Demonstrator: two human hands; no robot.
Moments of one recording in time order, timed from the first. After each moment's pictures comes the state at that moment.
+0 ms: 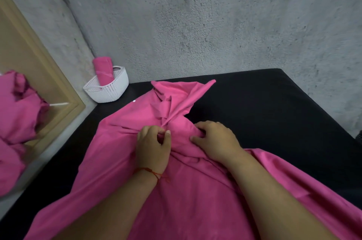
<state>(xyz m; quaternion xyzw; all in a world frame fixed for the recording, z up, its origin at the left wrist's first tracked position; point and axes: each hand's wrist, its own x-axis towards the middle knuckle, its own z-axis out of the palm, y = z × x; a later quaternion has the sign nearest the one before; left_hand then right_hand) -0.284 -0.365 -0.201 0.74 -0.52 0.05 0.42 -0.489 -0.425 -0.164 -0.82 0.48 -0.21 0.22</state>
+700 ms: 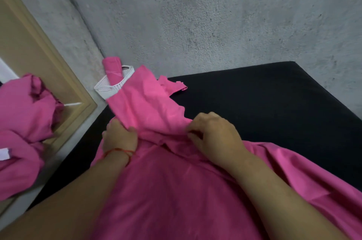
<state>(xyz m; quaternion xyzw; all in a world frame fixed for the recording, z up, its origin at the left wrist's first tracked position) -0.196 -0.350 -0.148 0.88 -0.33 0.00 0.33 -0.479 -0.404 -0.151 -0.87 0.35 -0.33 0.12</state>
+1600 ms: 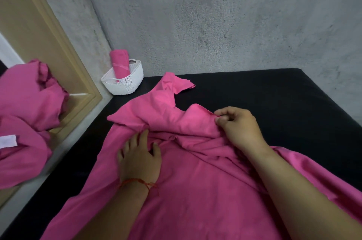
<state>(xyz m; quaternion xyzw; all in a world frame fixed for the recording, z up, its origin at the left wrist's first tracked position) -0.227 -0.296 -0.206 0.87 -0.45 0.10 0.17 -0.483 -0.436 -0.153 -0.66 0.51 -0.39 0.39</state>
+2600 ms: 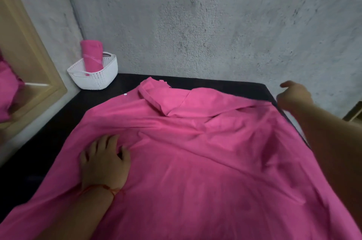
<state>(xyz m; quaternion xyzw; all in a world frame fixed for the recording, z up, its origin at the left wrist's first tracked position) -0.225 -0.300 -0.212 0.86 -0.45 0.13 0.19 -0.686 -0.607 -0.081 -0.59 0.75 -0.26 0.15</state>
